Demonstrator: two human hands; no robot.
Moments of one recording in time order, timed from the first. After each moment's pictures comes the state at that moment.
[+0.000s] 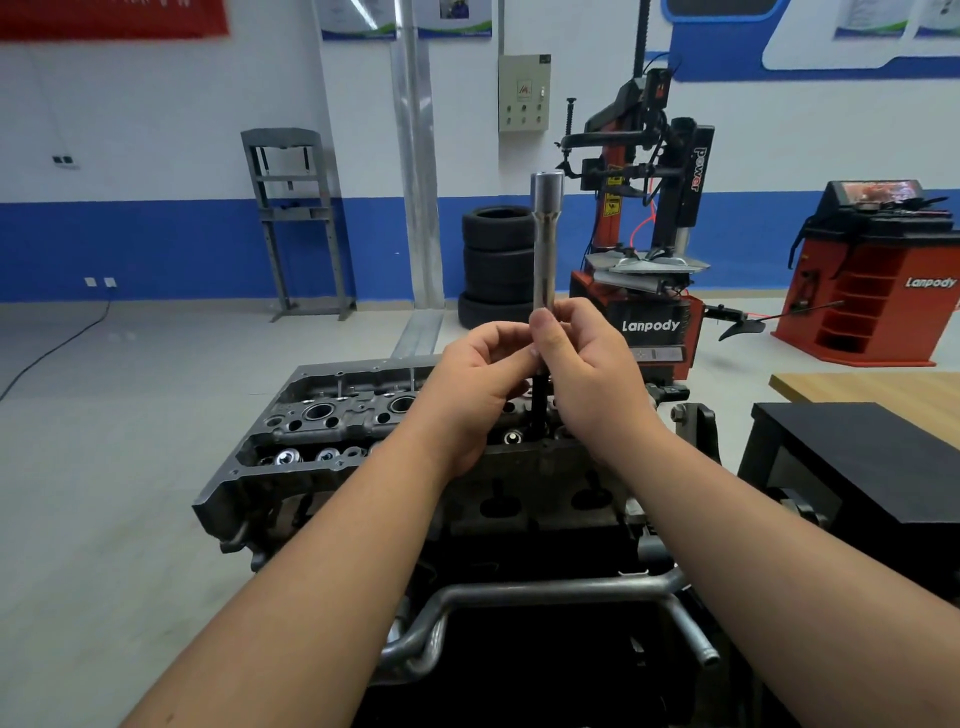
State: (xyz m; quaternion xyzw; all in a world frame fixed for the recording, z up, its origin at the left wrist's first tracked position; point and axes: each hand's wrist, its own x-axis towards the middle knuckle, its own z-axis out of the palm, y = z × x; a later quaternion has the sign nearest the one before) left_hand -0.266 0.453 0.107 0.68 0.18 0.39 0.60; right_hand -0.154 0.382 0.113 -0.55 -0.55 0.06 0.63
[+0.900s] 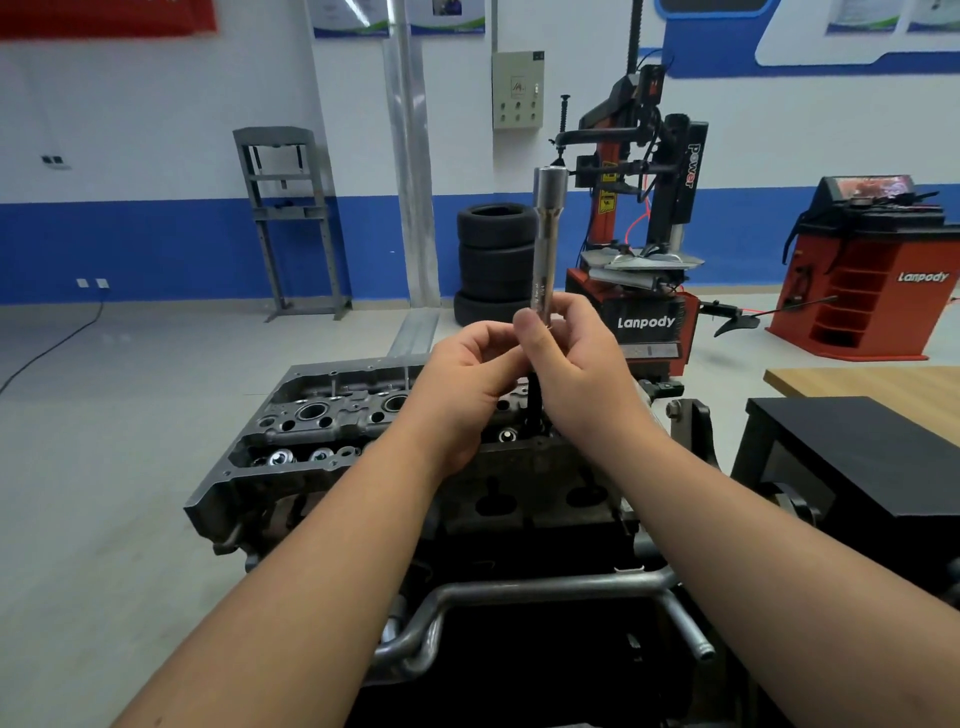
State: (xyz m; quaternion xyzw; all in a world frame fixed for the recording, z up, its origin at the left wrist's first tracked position) left_hand -0.266 0.455 0.105 0.66 0.16 0.40 0.61; right_hand -0.156 0.384 0.111 -0.54 -0.55 0.07 0.63
